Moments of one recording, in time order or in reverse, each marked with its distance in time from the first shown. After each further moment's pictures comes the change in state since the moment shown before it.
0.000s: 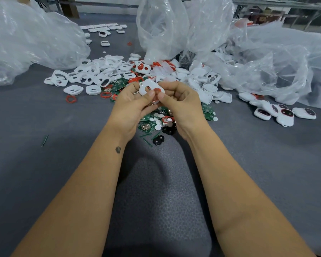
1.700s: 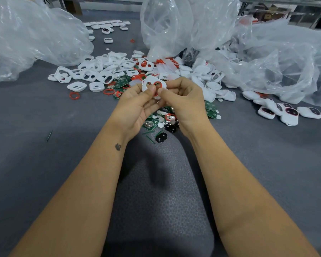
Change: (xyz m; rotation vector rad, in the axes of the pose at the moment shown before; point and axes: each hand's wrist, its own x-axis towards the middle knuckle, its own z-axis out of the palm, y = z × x) left_hand -0.001 0.000 0.000 -0.189 -0.058 -0.085; right_hand -0.001 -0.002 0.005 -0.053 0.054 -0.024
